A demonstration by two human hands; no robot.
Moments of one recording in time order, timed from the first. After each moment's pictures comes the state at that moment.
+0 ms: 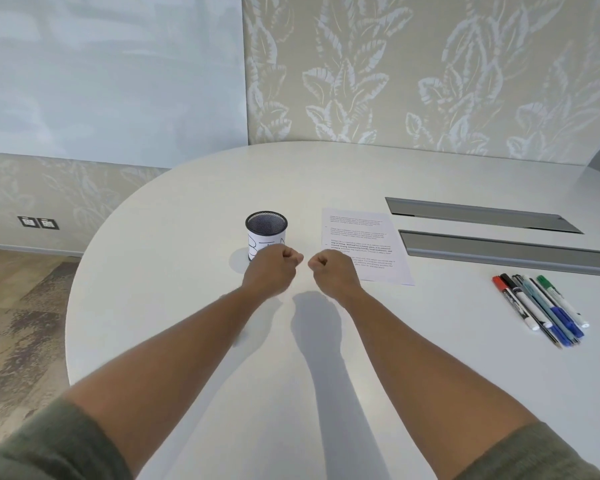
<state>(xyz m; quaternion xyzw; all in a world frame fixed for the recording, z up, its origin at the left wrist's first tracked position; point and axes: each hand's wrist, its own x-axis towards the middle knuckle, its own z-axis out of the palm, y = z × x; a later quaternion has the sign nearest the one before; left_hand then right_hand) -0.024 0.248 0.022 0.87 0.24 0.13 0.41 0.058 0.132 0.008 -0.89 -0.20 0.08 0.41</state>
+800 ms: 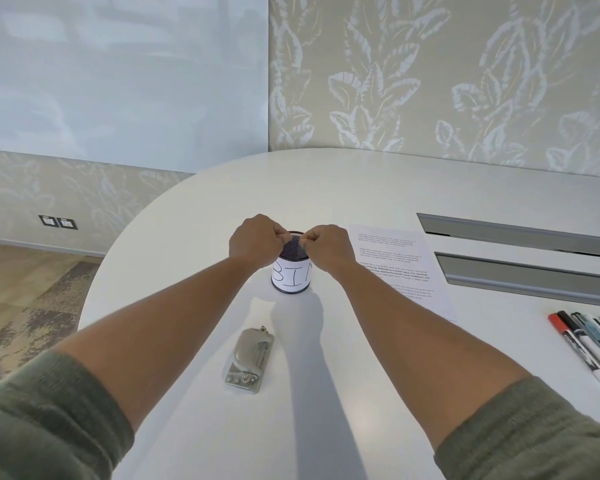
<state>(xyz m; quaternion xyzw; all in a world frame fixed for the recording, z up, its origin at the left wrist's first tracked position) 0.022 0.358 0.059 0.90 0.29 0.17 0.29 0.110 0.242 0.046 -0.88 -0.24 0.08 0.40</state>
